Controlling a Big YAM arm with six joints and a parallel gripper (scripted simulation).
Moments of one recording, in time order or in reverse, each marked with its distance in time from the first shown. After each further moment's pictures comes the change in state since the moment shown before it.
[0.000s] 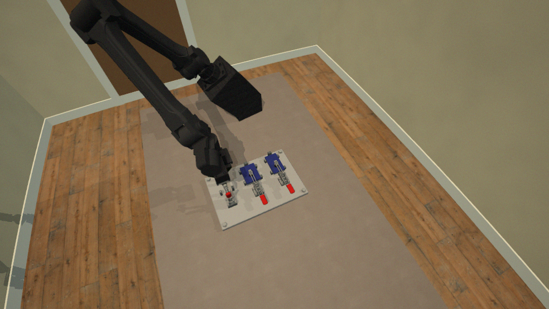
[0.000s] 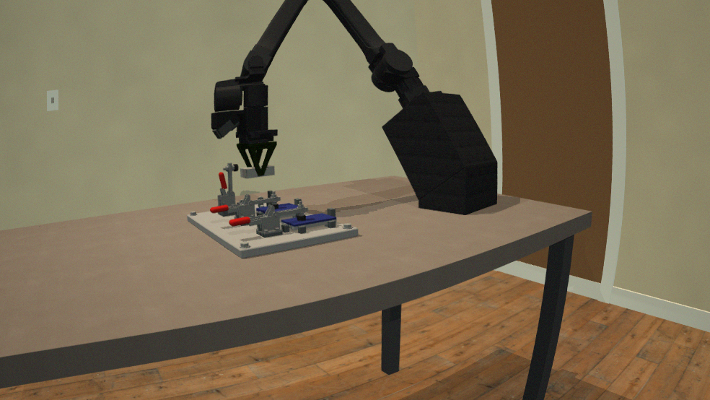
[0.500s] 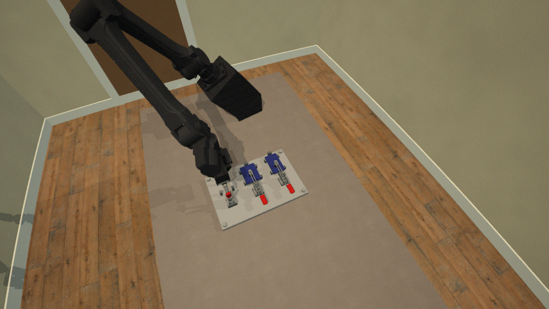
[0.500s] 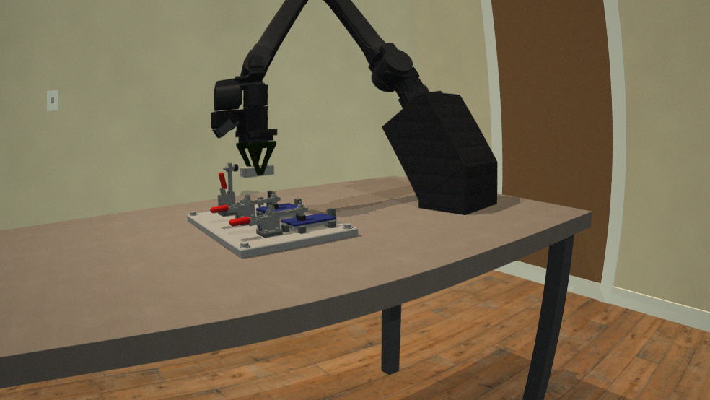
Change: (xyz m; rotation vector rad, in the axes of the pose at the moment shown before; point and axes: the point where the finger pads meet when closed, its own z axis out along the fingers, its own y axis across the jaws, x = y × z) arm -0.001 -0.001 -0.001 0.001 -0.004 -0.008
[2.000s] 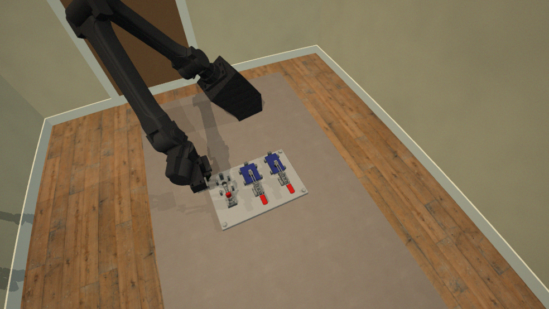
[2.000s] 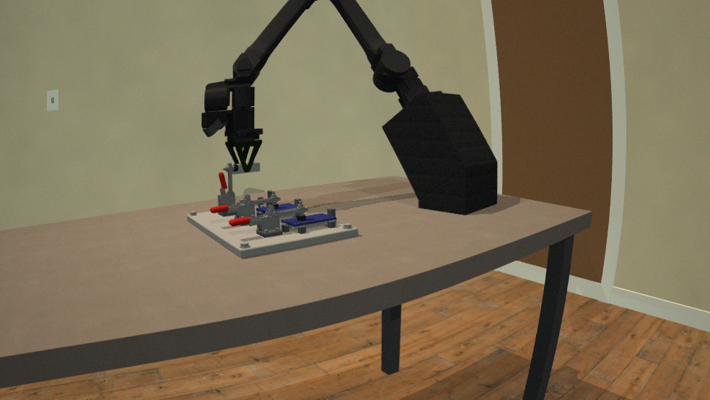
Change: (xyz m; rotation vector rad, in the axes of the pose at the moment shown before) arm -0.002 -0.072 -0.002 -0.001 -0.005 0.003
